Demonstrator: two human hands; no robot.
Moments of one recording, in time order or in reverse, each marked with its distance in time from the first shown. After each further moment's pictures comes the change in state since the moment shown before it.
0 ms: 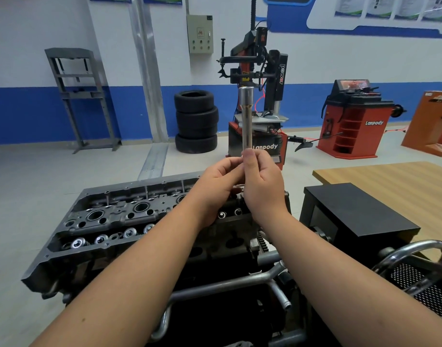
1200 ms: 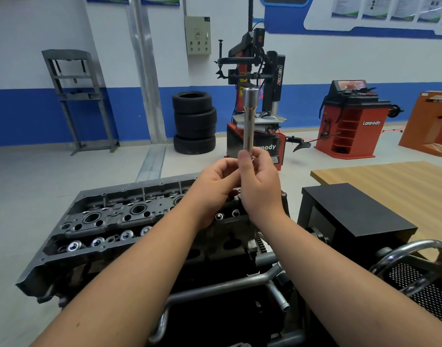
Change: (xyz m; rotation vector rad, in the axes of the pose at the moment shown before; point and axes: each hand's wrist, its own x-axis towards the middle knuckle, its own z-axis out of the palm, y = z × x) left_hand 0.002 -0.002 -0.001 0.006 0.008 0.022; right_hand 0.000 0.002 0.001 0.023 0.008 0.037
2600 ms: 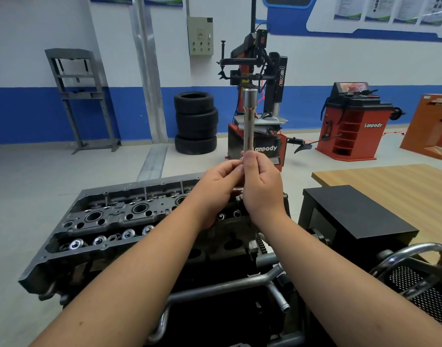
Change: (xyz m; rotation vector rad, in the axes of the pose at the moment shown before) left_hand -0.001 0.001 0.001 0.019 -0.007 0.004; right_hand -0.001 -0.004 0.001 -0.024 -0.004 -0.050
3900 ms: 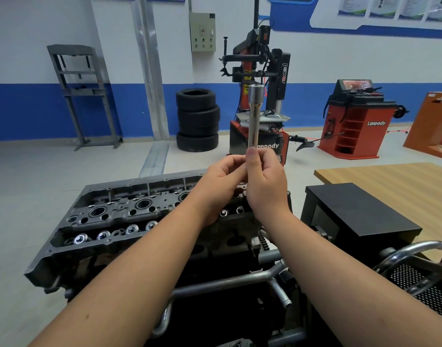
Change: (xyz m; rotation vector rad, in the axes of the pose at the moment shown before) left_hand 0.000 -0.002 -0.001 0.036 0.009 0.016; right_hand 0.000 0.002 -0.003 -0.002 0.013 0.013
